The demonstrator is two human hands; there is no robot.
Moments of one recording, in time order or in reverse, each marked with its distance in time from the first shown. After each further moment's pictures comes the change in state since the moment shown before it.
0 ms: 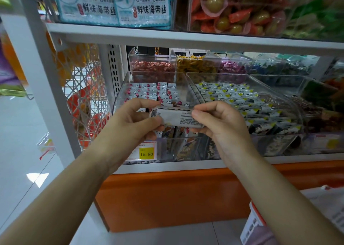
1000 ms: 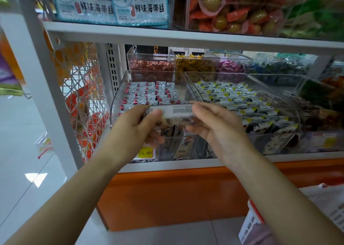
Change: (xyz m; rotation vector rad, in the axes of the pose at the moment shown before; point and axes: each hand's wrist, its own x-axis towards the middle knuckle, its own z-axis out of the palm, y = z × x) left_hand -0.001 -0.007 0.010 0.306 0.012 0.077; right_hand 0.001 0.002 -0.003 0.193 -0.084 0.126
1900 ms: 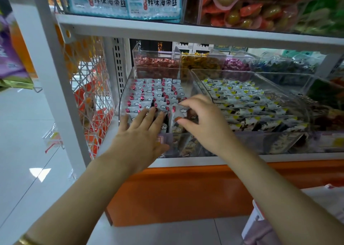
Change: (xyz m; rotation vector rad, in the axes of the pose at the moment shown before) left_hand 0.001 -0.032 -0.007 1.404 -0.274 0.037; right_hand 0.020 0.013 0.022 -1.219 -0.091 -0.446
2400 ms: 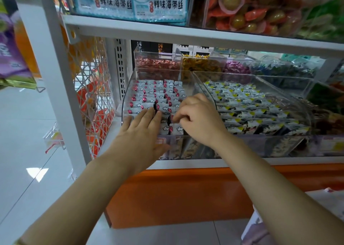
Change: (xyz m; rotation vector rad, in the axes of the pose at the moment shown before) left_hand 0.001 -0.006 0.001 -0.172 0.073 -0.006; right_hand 0.024 0.002 0.010 -0.231 -0.111 -0.061
